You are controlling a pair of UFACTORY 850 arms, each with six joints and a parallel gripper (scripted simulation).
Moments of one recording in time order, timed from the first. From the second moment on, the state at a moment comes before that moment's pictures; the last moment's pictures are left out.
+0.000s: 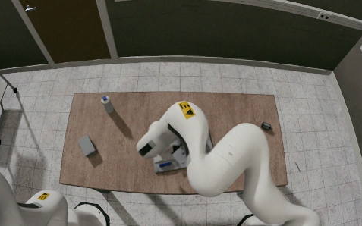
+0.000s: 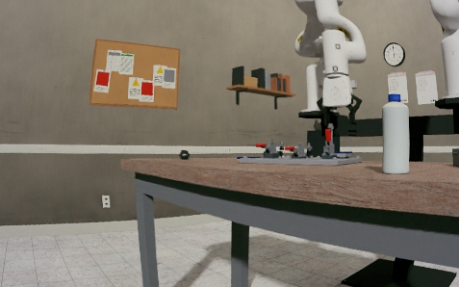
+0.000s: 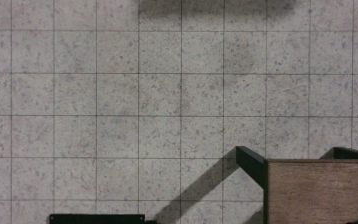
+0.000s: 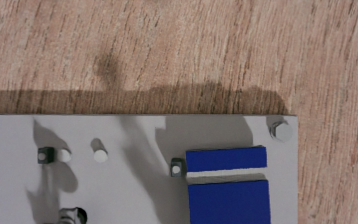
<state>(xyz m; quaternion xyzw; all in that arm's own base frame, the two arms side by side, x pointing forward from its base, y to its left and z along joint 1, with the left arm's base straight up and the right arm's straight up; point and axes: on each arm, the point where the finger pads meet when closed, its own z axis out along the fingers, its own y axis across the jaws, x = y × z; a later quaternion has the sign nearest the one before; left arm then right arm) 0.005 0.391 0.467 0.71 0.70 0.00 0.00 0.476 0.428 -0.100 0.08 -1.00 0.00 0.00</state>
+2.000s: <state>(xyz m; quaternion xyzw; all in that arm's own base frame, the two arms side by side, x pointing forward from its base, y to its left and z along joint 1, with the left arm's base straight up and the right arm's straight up) 0.005 0.391 0.467 0.71 0.70 0.00 0.00 0.474 0.430 -0.154 0.08 -1.00 0.00 0.00</state>
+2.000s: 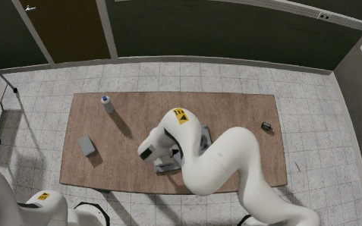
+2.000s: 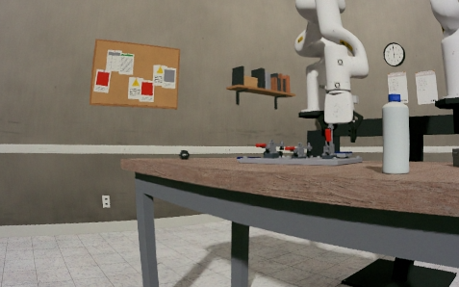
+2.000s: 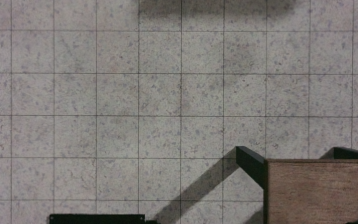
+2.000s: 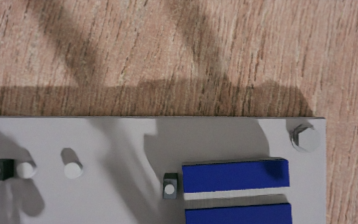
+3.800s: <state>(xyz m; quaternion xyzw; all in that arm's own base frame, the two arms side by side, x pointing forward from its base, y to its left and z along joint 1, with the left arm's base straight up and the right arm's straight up) 0.005 0.391 0.467 0.71 0.70 0.00 0.00 0.474 0.430 -0.184 0.08 -1.00 0.00 0.00</state>
